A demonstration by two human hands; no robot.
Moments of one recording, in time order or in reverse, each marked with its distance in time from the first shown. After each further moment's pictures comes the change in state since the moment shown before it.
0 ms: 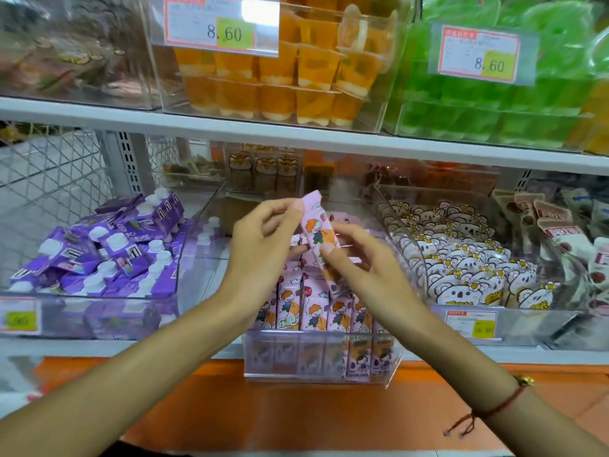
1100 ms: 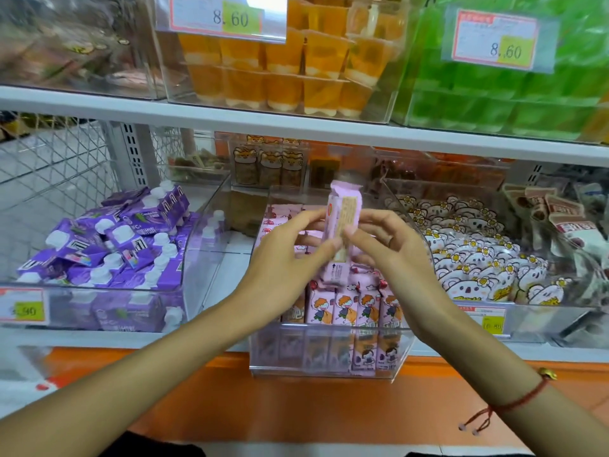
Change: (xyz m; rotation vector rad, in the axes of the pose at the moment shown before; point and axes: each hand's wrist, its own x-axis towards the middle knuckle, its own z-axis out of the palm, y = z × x) left_hand -0.005 -0.012 -0.002 0.425 -0.285 0.165; right_hand 0.003 0.005 -0.010 0.226 0.176 0.099
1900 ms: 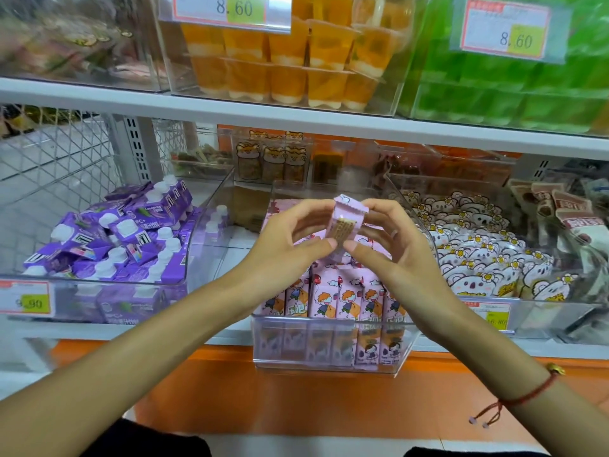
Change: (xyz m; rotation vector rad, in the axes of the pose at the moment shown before) left_hand 0.001 0.008 -0.011 -0.202 -0.113 -0.075; right_hand -0.005 0.005 -0.008 -0.049 -0.195 -0.176
